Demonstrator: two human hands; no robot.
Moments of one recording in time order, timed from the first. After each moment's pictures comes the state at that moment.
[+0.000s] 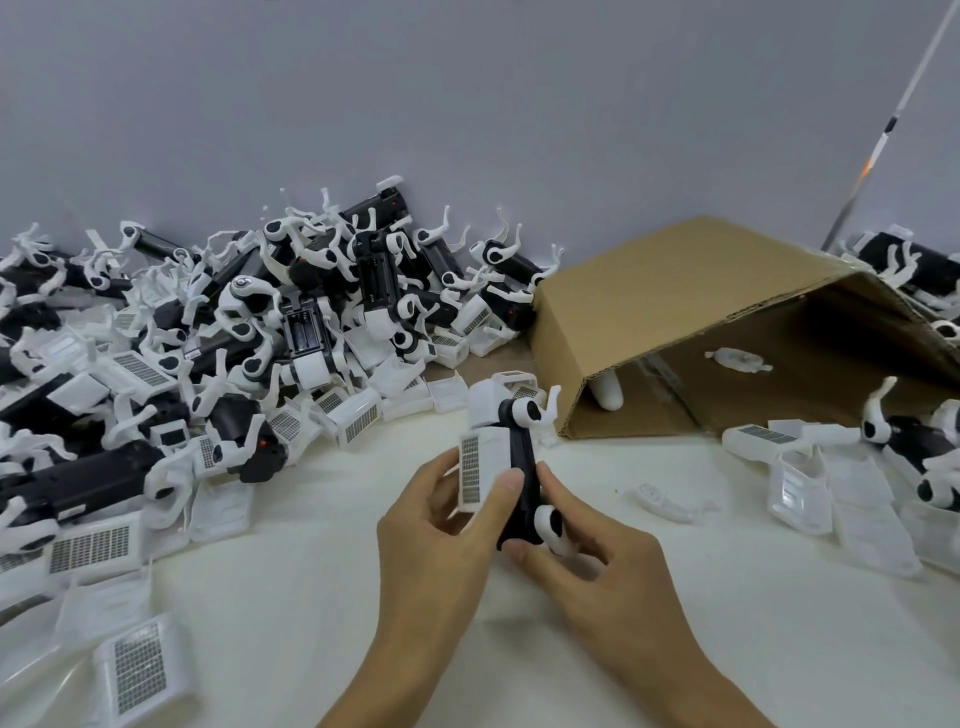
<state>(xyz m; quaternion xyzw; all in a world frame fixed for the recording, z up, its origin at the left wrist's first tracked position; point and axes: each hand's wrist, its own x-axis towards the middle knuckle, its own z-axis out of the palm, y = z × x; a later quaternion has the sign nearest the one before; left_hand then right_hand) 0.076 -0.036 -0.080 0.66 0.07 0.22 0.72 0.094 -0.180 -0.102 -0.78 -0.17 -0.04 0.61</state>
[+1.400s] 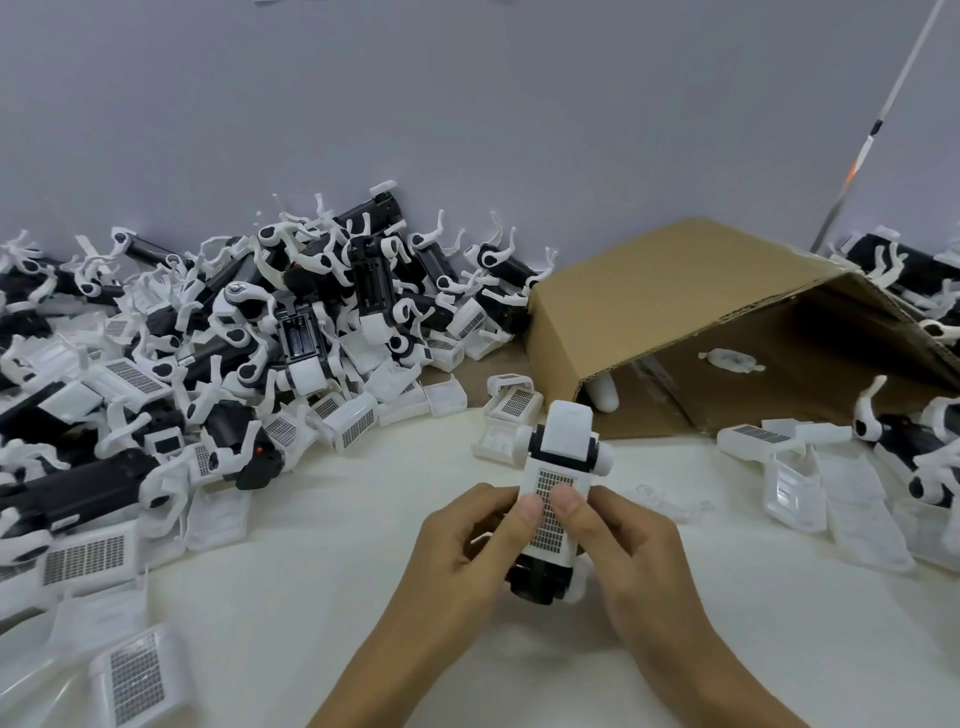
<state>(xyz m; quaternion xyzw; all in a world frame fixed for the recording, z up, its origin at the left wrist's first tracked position) 0.069 -0.032 -0.073 0.73 -0.09 0.08 0.68 0.090 -0.181 -0.073 -0.70 -0.12 -0.01 0.71</state>
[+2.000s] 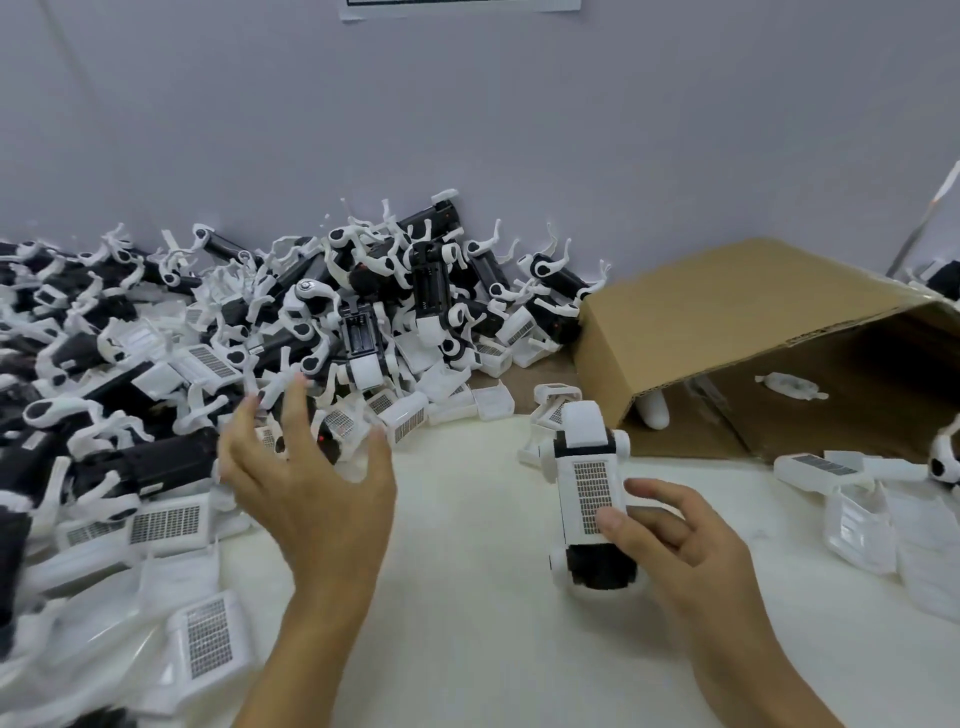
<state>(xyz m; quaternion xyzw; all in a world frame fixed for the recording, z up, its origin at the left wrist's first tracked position) 0.088 0.060 -0.076 0.78 0.27 0.49 0.27 0.100 -0.187 -0.077 -0.66 -0.06 0.03 0.75</state>
